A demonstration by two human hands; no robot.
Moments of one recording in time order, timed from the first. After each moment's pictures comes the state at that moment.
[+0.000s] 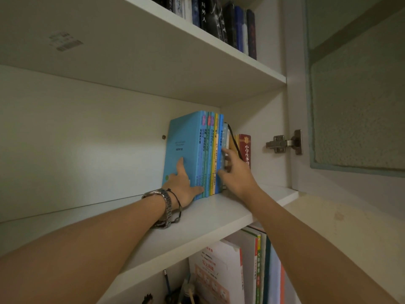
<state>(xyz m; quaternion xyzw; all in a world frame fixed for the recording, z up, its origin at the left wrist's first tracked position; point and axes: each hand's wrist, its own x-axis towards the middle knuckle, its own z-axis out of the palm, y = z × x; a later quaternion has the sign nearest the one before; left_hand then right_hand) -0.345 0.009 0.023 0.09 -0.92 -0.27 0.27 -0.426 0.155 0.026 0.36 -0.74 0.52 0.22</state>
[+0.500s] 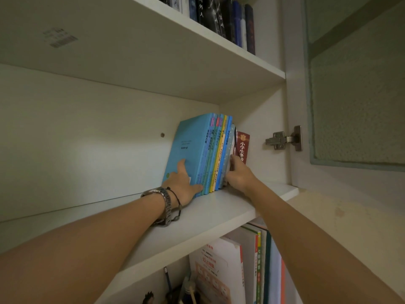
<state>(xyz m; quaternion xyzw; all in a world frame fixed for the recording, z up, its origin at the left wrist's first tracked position) -0.341 0.012 0.023 0.08 -0.93 -0.24 0.26 -0.435 0.160 0.027 0.27 -0.77 0.57 0.09</state>
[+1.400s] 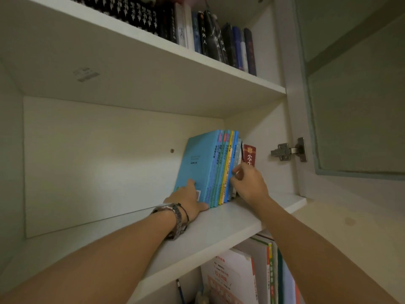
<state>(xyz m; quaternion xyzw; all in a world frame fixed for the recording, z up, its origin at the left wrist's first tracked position) -0.318 0.018 0.030 0.13 -0.96 -0.11 0.24 -0.431 0.159 0.027 0.26 -0.79 0.47 0.30</state>
